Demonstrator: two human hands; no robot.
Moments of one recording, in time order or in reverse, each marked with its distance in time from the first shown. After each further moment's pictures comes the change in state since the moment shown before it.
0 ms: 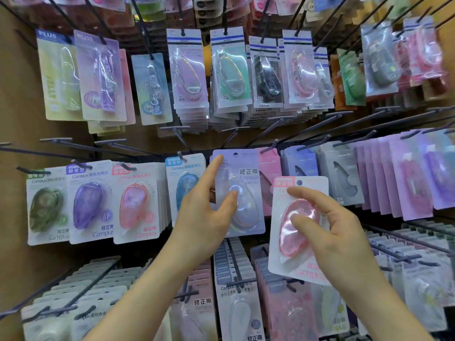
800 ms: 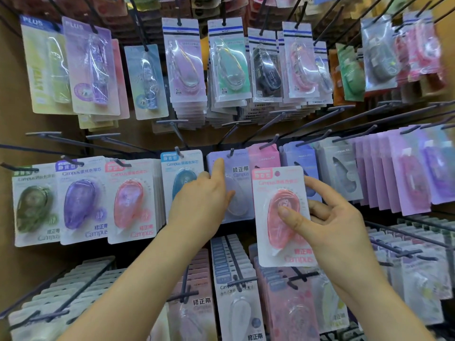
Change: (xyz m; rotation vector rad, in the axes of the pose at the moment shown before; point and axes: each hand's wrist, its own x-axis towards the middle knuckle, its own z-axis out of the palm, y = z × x) left_hand 0.036 -0.013 0.005 1.049 -0.110 0.097; right_hand 0.003 0.000 0.011 0.270 0.033 0.058
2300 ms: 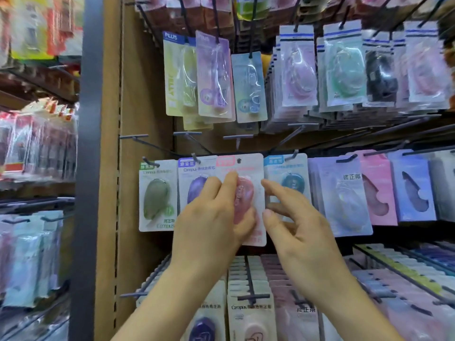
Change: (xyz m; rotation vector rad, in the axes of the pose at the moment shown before) left_hand -0.078 -0.138 -0.037 -0.096 0.446 -0.083; right_hand -0.021 0.004 0.187 -0.257 -0.246 -0.256
